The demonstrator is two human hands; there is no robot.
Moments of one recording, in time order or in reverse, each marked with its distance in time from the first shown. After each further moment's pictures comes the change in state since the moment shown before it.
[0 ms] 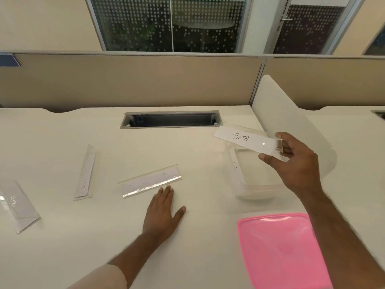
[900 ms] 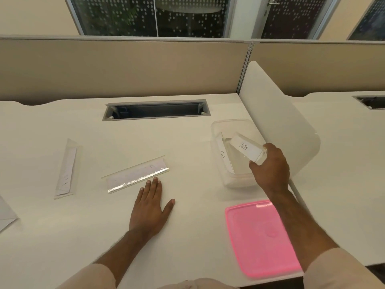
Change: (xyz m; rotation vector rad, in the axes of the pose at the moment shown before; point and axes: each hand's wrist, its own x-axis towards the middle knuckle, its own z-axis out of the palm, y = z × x) left_hand 0.001 -0.007 0.015 0.178 -0.006 0.050; right_hand -0.023 0.059 0.034 -0.499 0.040 0.228
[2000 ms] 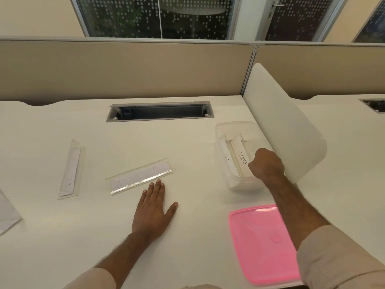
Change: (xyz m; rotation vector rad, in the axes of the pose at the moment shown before) left_hand 0.000 0.001 -0.005 -0.070 -0.003 -0.009; right_hand 0.035 -0.022 0.017 -0.348 -0.398 0.131
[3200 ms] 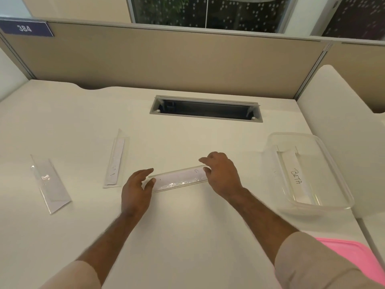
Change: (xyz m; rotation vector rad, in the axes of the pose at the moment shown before) left_hand 0.021 -0.118 -0.078 -0.606 0.404 -0.402; right_hand -0.057 -0.198 0.095 0.179 -0.042 -0.821
